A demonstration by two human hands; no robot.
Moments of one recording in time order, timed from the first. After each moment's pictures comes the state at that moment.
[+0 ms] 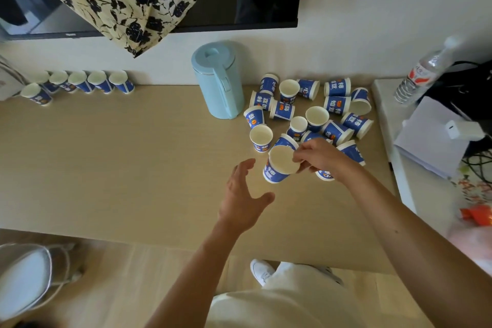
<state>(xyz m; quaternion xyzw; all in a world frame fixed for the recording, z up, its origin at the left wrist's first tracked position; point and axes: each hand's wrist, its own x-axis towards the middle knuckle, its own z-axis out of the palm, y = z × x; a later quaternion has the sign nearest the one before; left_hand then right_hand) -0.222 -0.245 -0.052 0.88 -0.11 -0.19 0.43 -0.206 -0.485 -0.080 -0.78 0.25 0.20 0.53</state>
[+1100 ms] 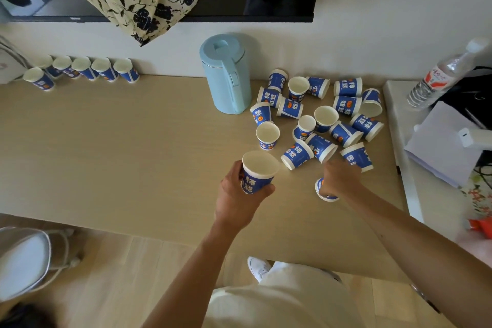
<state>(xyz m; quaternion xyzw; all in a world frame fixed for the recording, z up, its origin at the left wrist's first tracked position) -0.213 -0.235 -0.064 0.85 -0.04 -0.13 0.52 -0.227 -0.498 -0.164 -0.94 0.22 0.24 -0.05</state>
